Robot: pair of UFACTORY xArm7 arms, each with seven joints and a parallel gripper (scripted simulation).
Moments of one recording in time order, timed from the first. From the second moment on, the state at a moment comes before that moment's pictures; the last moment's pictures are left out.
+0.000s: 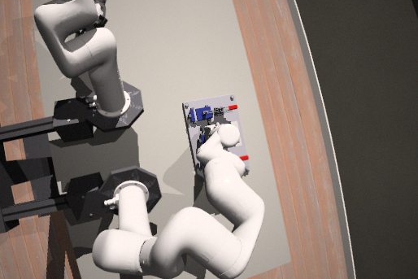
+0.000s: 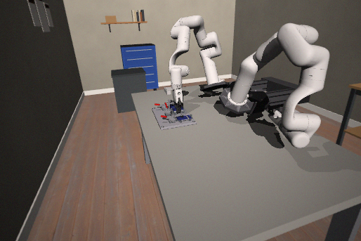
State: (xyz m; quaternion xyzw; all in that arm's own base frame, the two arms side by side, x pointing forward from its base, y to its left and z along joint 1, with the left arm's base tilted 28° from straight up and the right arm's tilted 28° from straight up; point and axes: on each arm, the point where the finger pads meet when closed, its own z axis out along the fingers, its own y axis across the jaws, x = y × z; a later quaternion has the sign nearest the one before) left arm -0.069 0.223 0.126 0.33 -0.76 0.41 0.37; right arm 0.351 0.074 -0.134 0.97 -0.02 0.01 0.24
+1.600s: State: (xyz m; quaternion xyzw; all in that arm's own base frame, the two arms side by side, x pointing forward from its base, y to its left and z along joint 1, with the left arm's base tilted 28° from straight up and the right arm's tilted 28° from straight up) left arm -0.069 0.223 0.126 0.33 -0.76 0.41 0.37; right arm 0.351 0.085 -0.114 0.97 -0.02 0.01 0.24
